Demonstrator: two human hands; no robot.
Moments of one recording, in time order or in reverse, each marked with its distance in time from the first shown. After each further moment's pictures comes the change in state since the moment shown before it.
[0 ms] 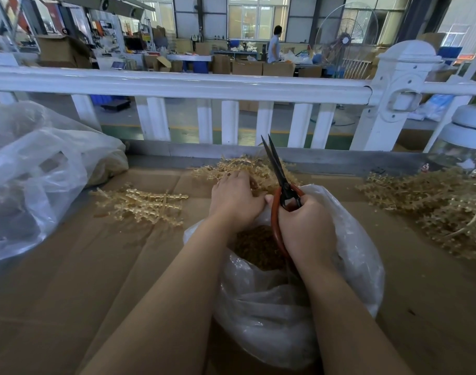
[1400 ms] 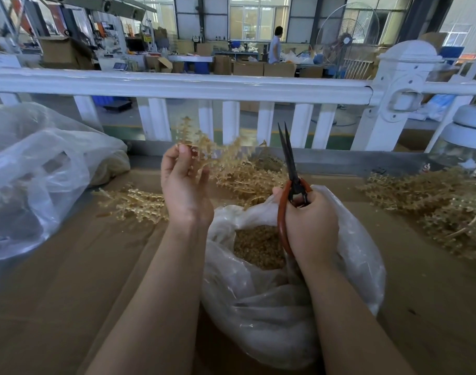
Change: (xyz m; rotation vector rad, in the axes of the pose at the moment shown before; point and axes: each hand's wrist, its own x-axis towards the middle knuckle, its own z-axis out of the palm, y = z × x) left_hand -0.022 -0.020 -0.049 -1.759 0.540 -0.235; right_hand -0.001 -0.004 -0.001 0.194 0.089 0.036
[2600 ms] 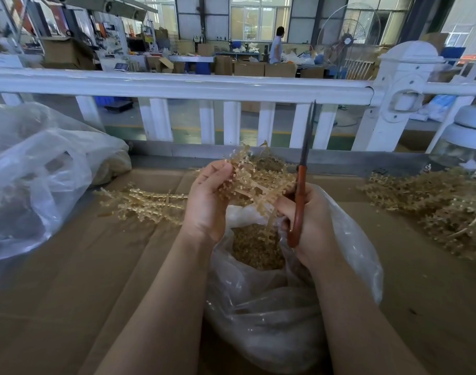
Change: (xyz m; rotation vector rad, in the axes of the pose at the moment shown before) left_hand -0.017 -0.014 -0.009 0.199 -0.393 -0.199; right_hand 0.003 -0.013 -0.010 0.648 -0.402 0.203
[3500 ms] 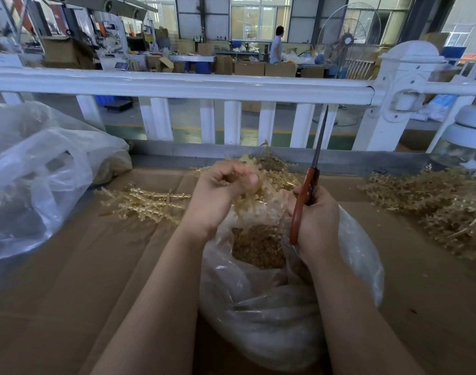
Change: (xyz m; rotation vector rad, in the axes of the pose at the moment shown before) left_hand -0.005 0.014 0.005 0.486 -0.129 0.154; right_hand 0.004 0.012 -0.003 -0.196 0.249 -0.110
